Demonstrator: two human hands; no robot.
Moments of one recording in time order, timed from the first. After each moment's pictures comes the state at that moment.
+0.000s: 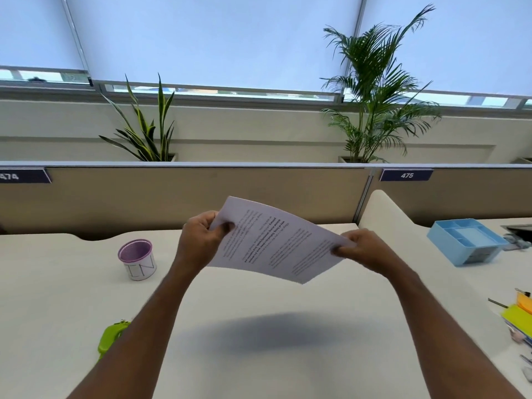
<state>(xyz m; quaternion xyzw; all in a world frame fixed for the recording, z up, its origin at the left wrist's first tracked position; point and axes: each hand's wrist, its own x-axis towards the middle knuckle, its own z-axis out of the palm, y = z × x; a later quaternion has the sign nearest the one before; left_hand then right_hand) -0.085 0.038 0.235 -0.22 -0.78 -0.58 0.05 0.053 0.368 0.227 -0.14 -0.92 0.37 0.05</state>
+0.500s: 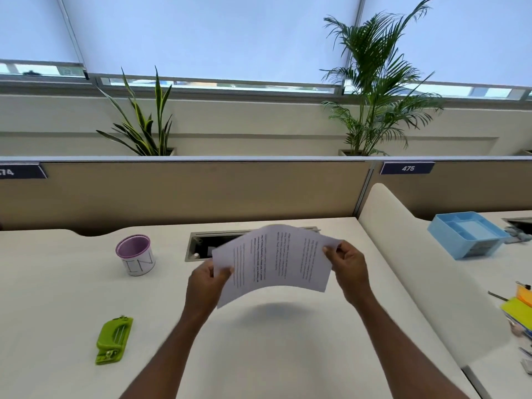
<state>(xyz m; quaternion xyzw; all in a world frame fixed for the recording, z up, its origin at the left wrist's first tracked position) -0.054 0.037 0.126 -0.11 -0.79 -0.60 -0.04 0.052 0.324 0.142 -0.19 -0.72 0.61 0.27</state>
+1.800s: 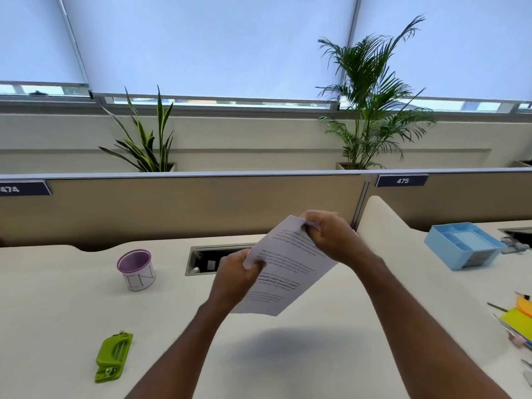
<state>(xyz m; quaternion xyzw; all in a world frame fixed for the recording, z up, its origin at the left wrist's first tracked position) -0.049 0.086 0.187 -0.27 -0.84 -0.47 0.02 0.026 0.302 0.273 0.02 -0.95 0.26 0.19</state>
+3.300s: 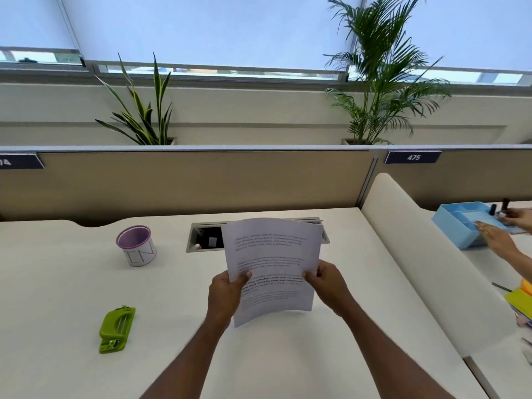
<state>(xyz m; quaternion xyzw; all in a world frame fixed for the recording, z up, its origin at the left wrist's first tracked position) -0.032 0.066 0.086 -0.05 -0.75 -0.65 -0.13 0.056 0.291 0.103 -0.16 -0.84 0.51 0.12</state>
